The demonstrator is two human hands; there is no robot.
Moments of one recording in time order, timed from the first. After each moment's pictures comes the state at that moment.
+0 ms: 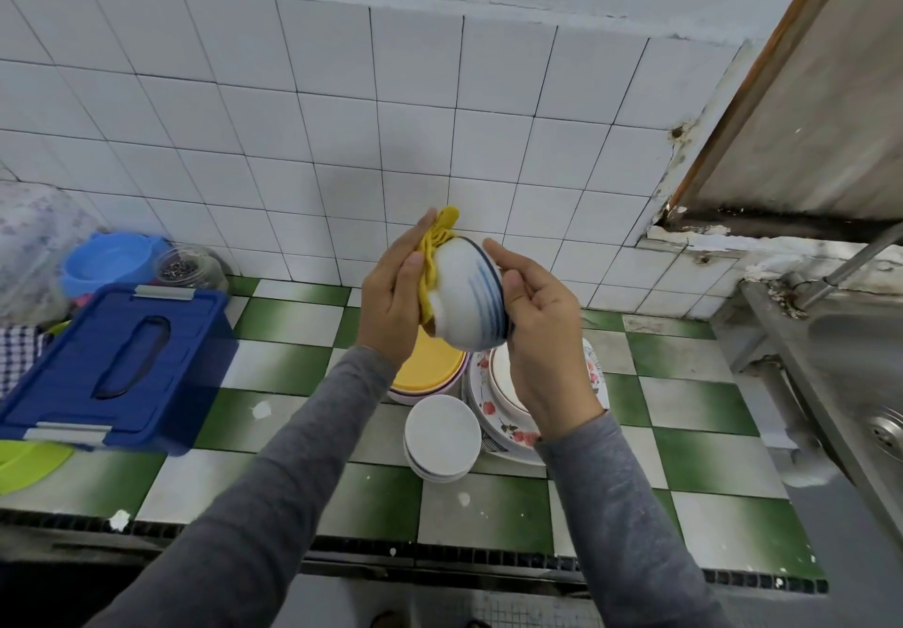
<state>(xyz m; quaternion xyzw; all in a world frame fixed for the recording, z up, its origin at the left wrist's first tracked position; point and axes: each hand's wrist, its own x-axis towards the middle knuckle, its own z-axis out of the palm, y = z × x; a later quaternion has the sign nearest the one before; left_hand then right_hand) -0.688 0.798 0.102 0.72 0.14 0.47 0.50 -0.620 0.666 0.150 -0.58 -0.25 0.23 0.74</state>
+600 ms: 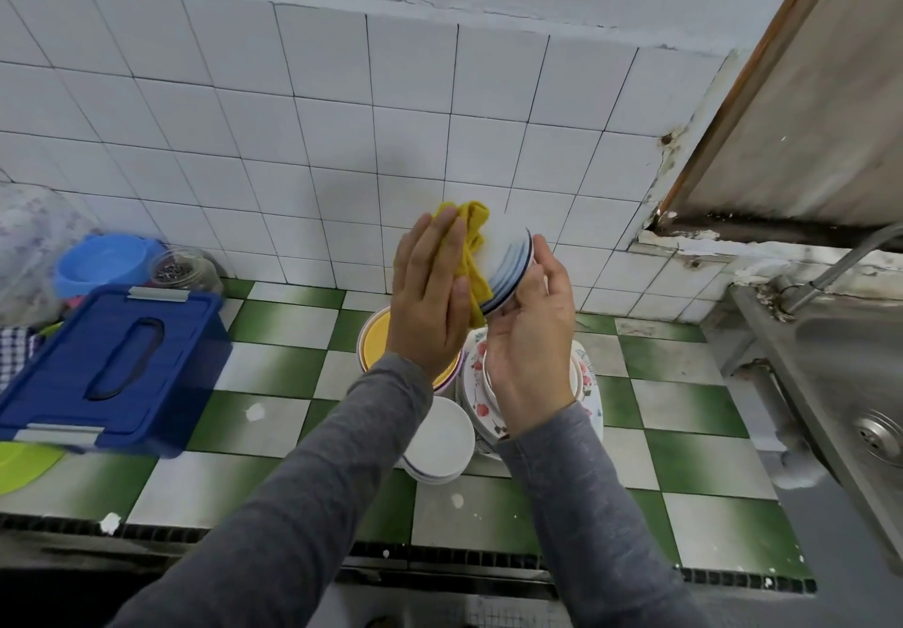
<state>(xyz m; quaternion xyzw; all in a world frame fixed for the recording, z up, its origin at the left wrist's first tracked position) -0.662 0.776 0.096 0.79 0.08 0.58 0.16 -0.628 0.680 0.157 -0.37 -0.03 0.26 0.89</state>
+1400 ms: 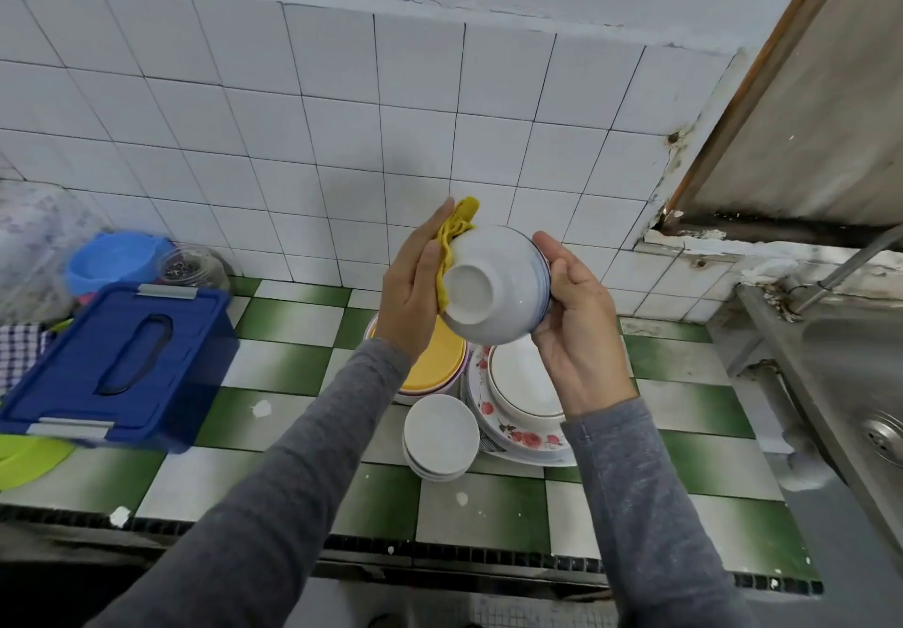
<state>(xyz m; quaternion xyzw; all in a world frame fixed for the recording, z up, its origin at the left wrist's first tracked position) -0.679 0.785 0.116 0.70 0.14 0.44 0.54 -0.592 0.656 0.159 -0.44 -0.10 0.31 0.84</state>
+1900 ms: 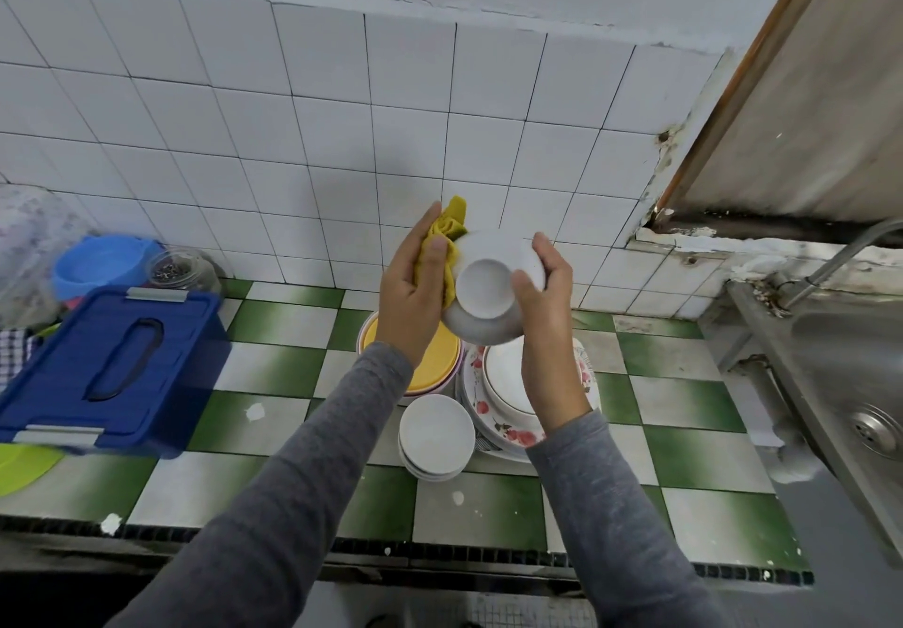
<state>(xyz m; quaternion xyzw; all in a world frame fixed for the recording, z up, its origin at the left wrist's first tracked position) -0.677 0.769 0.129 0.64 0.20 0.45 0.59 -0.609 0.657 0.133 -0.63 -0.27 0.16 0.71</state>
